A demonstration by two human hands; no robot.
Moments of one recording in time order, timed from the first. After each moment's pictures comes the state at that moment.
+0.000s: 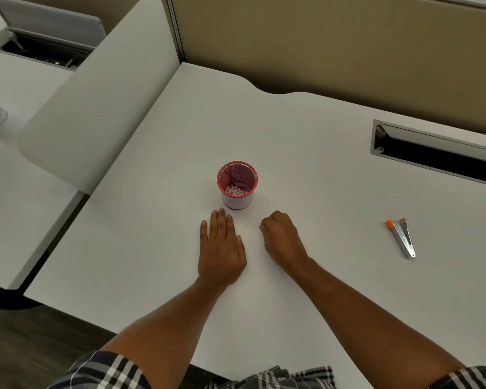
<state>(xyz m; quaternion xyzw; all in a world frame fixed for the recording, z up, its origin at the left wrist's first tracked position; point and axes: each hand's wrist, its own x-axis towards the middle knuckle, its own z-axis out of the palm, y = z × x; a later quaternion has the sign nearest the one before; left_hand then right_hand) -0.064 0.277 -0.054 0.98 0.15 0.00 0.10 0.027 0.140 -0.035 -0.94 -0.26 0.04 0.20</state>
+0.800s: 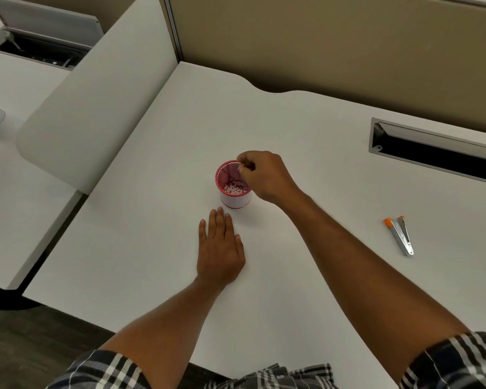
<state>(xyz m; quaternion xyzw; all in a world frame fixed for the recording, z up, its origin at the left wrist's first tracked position) -0.065 0.277 -0.051 0.98 0.15 -0.01 0.11 0.092 0.202 0.105 -0.88 -0.22 0.14 0.39</state>
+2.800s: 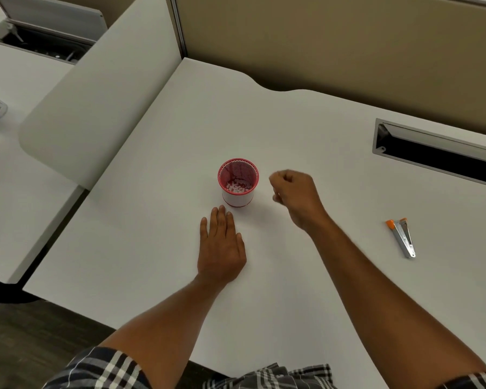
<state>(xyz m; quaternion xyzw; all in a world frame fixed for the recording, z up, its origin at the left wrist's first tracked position) -0.064 0.277 -0.054 0.98 0.15 -0.02 0.10 0.081 0.155 0.072 -0.76 0.01 0.21 0.62</state>
